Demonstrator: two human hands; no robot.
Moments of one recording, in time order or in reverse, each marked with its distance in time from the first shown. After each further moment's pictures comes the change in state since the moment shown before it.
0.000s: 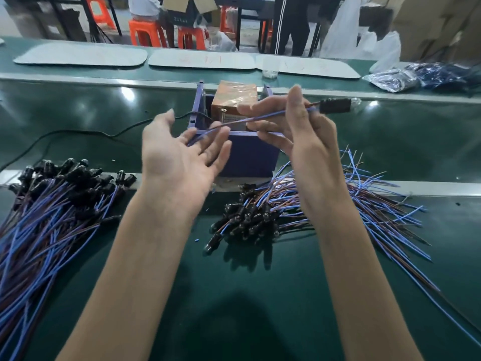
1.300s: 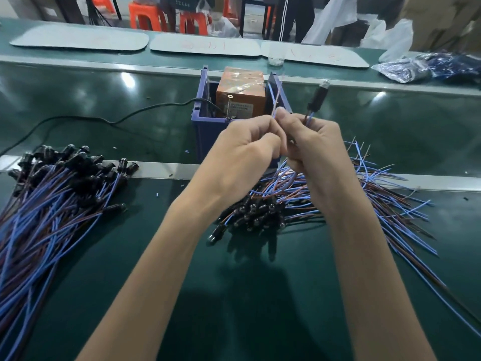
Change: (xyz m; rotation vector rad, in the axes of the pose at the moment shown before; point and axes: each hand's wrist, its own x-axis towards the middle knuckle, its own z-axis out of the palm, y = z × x) left_hand -0.003 -0.031 0.004 1.080 -0.475 0.401; right_hand 0.004 0.017 -0.008 -0.069 0.140 0.358
